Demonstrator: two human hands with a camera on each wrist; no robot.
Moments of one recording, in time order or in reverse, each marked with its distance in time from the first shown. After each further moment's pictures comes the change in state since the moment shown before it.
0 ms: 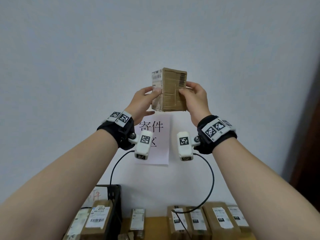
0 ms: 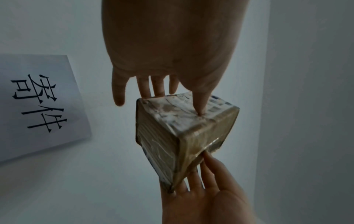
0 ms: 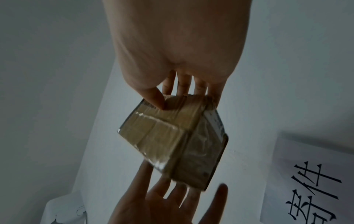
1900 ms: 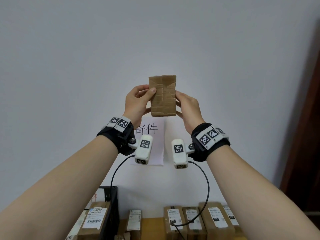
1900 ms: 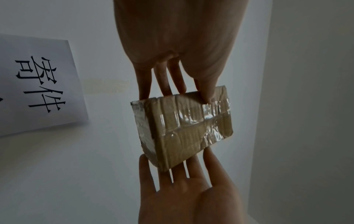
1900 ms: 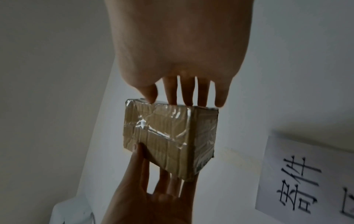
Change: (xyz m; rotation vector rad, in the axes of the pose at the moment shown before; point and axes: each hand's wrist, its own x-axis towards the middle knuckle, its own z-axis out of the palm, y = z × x) left_hand -0.017 0.005 0.030 -0.233 0.157 0.199; right_hand -0.023 -0.008 -0.024 0.022 -0.100 0.074
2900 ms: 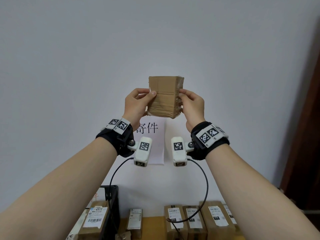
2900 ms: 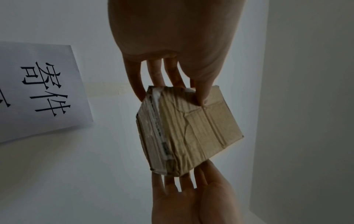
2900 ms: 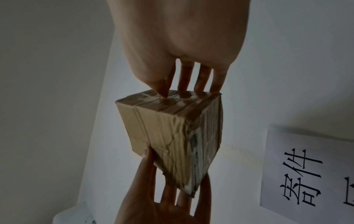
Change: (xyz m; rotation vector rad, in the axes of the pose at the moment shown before) left_hand -0.007 -0.002 -0.006 0.075 0.006 -0.038; right_hand 0.003 0.005 -0.002 0.025 0.192 -0.077
